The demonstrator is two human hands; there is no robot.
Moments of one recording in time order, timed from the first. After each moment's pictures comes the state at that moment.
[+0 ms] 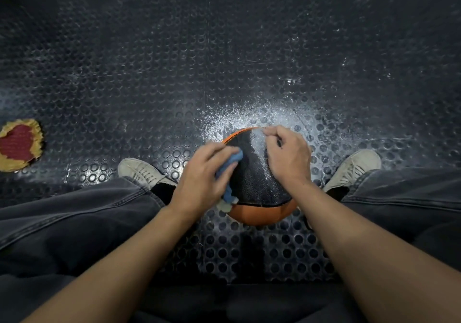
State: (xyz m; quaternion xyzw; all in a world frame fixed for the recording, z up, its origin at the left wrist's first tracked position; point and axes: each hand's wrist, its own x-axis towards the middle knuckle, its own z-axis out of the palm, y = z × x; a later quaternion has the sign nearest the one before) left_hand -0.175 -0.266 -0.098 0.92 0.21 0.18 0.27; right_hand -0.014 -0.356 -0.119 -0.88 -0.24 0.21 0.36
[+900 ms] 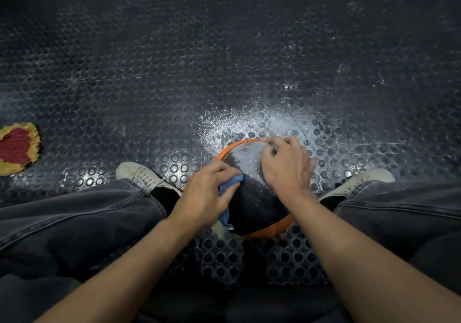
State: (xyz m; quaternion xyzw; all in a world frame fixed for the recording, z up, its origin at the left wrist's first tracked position) left_hand -0.182 -0.276 -0.086 0.90 0.24 0.08 0.35; right_hand -0.023 -0.359 -0.116 -0.93 -0.23 0.20 0.23
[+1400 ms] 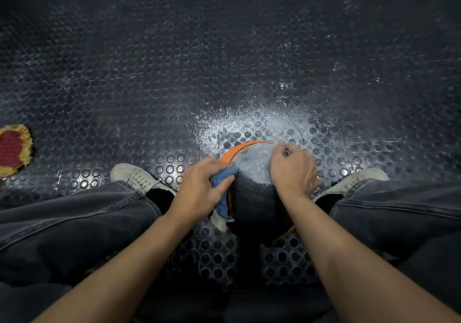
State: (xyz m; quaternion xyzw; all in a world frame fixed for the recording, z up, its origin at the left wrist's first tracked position) left_hand -0.174 -0.272 -0.099 0.88 0.30 0.10 0.36; right_hand -0.020 -0.367 -0.117 -0.94 -0.03 0.21 0.27
